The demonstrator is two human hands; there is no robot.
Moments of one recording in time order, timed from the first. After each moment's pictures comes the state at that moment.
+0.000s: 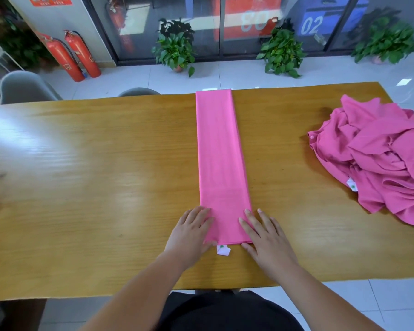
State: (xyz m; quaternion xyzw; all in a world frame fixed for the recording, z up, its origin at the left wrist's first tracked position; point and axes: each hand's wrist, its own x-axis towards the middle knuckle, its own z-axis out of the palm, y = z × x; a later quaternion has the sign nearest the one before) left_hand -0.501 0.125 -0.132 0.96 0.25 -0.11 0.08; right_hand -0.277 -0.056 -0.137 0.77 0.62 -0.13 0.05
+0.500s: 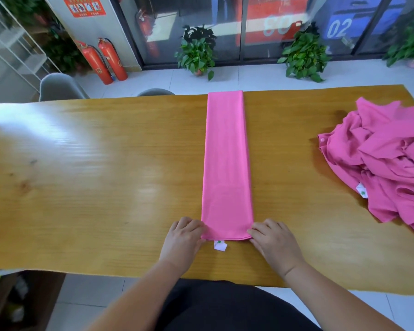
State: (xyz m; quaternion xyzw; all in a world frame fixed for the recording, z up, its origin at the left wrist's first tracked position) left_hand -0.524 0.083 -0.129 0.93 0.35 0.05 0.12; right_hand -0.244 -0.063 -0.147 0.69 0.71 0.02 -0.12
